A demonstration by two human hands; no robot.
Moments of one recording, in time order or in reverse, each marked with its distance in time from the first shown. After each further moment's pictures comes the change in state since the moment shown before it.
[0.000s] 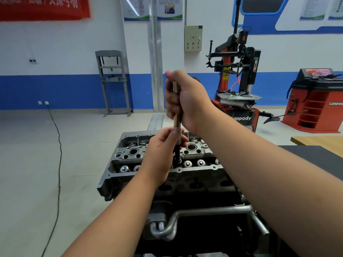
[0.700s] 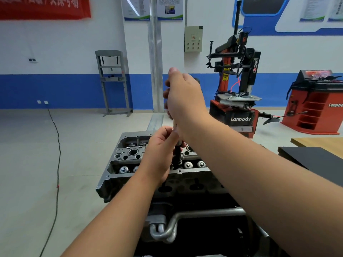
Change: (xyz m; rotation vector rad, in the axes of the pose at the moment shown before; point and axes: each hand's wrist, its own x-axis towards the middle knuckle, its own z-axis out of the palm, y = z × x) left_hand 0.006 -0.001 -0.002 -0.061 -0.012 -0.040; right_hand 0.000 0.008 0.021 -0.274 0.307 -0.116
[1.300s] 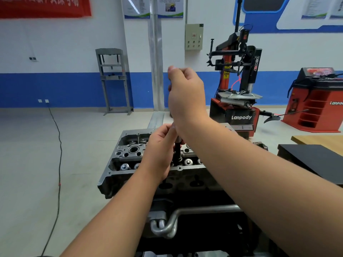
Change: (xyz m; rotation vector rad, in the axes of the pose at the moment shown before) left_hand -0.002 0.002 0.001 0.027 0.023 0.019; right_hand -0.004 0.001 -0.002 0.083 0.049 -0.082
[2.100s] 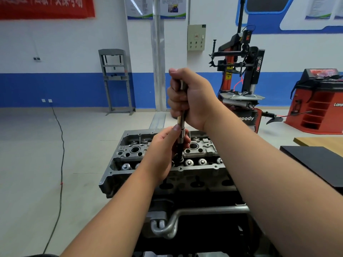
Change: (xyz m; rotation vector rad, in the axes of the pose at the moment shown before) left_hand -0.002 0.001 -0.003 -0.071 -0.101 -0.085; right_hand 0.019 0.002 -0.030 0.322 -0.545 0.200
